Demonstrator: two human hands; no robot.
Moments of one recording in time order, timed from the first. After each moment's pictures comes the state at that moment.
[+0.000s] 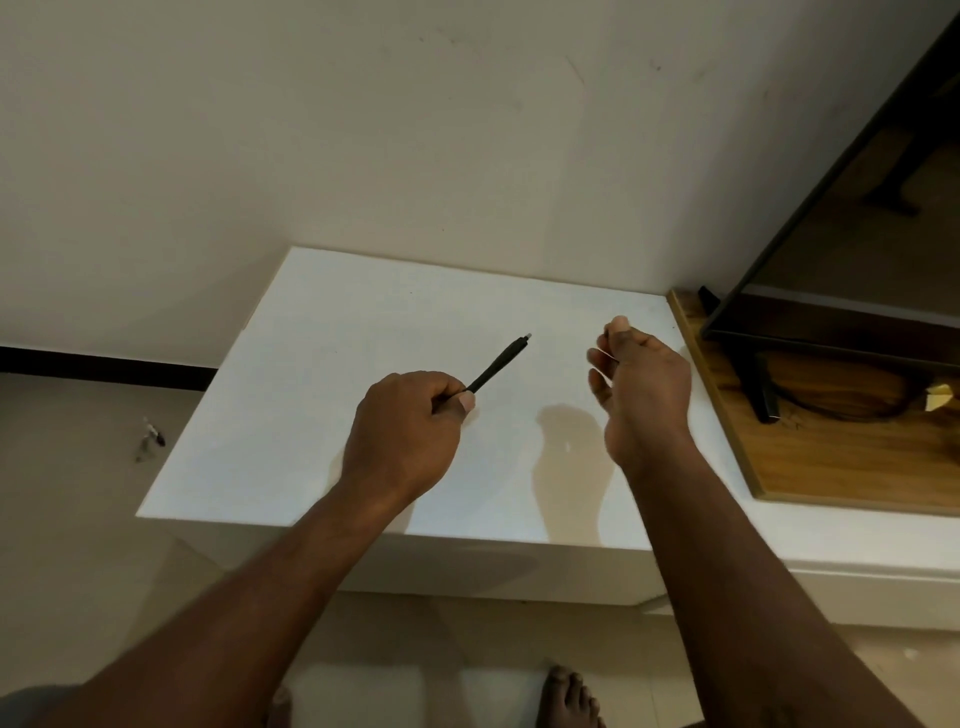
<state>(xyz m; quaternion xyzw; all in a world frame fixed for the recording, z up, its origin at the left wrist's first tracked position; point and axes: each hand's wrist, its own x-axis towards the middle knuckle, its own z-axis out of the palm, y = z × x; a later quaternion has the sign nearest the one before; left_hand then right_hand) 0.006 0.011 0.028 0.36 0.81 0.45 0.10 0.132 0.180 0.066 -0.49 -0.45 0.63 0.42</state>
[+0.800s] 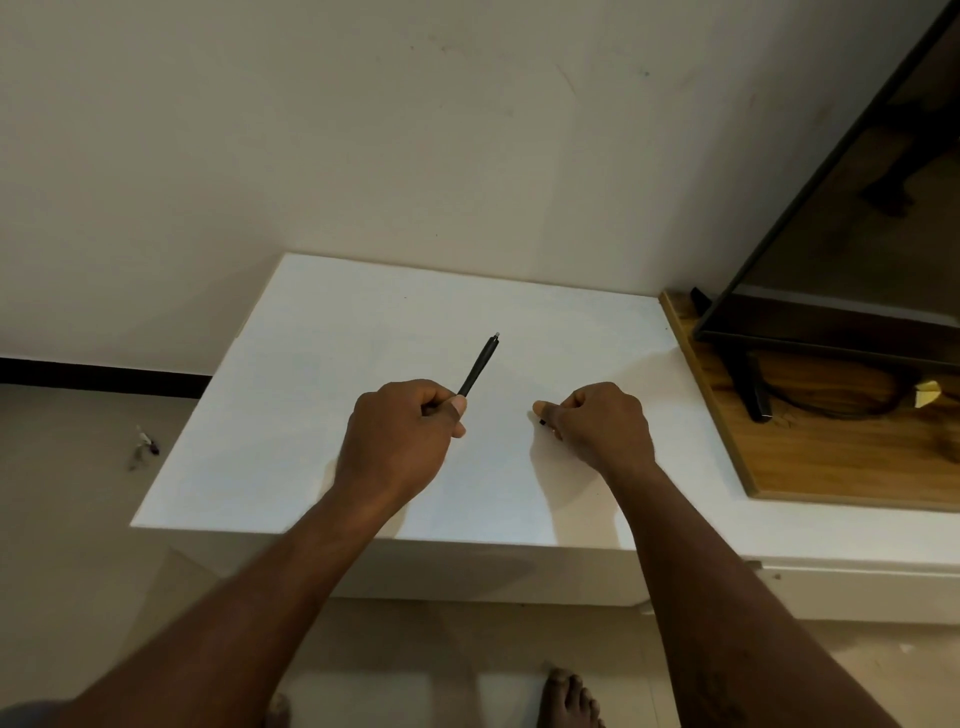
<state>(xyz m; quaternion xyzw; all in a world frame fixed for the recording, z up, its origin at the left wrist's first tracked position) 0.005 0.011 0.028 0.30 0.82 0.46 0.18 0.140 0.192 0.015 -0.54 -0.78 0.29 0.09</state>
